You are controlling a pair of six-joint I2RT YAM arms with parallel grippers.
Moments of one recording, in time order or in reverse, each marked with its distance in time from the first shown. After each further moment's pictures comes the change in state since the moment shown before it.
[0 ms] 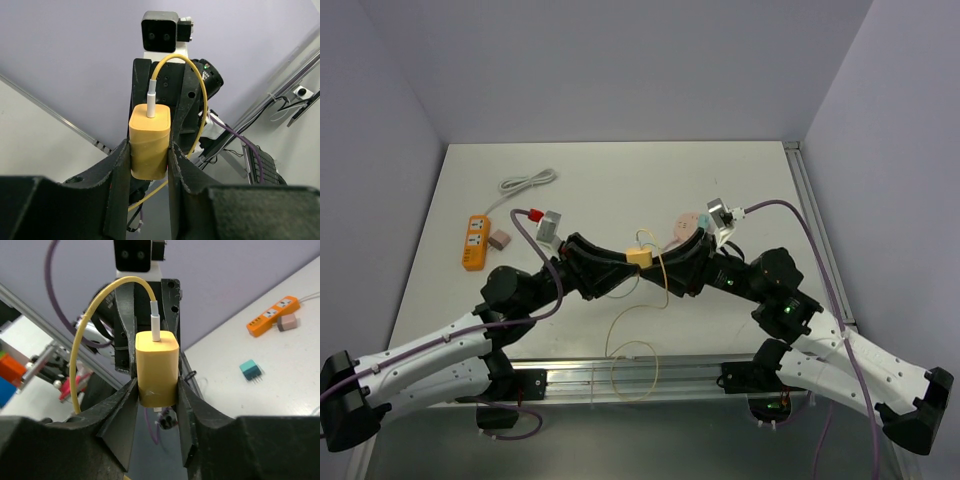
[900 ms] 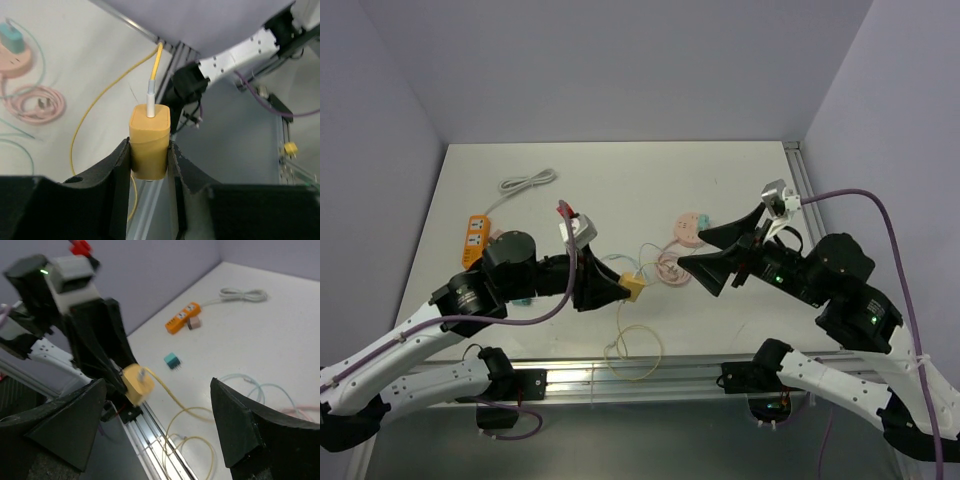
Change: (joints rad) left arm -0.002 -0.027 0.454 -1.078 0.103 0.478; right arm -0.010 -0.073 0.455 -0.777 0.267 -0.335
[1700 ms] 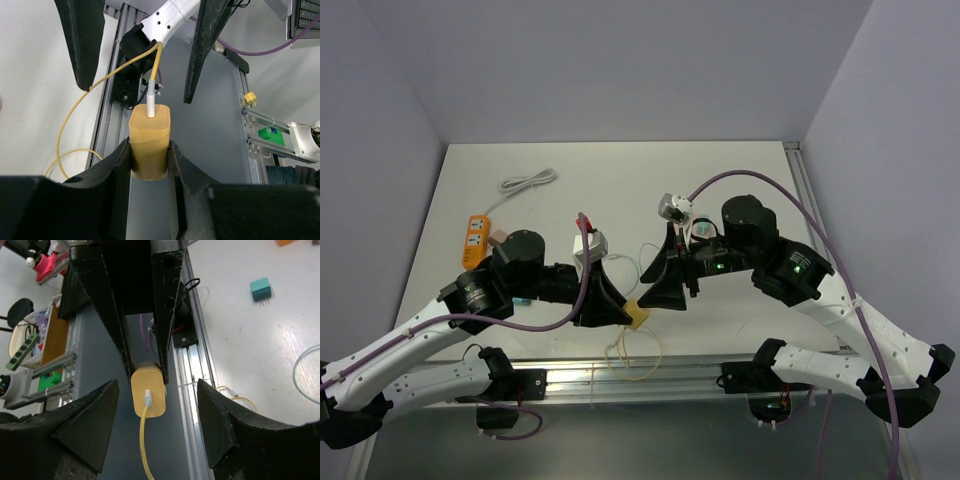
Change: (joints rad) left arm 0.000 0.051 -0.011 -0.013 0.316 0.040; right arm -0.002 0.329 0.093 -0.065 -0.607 -0.122
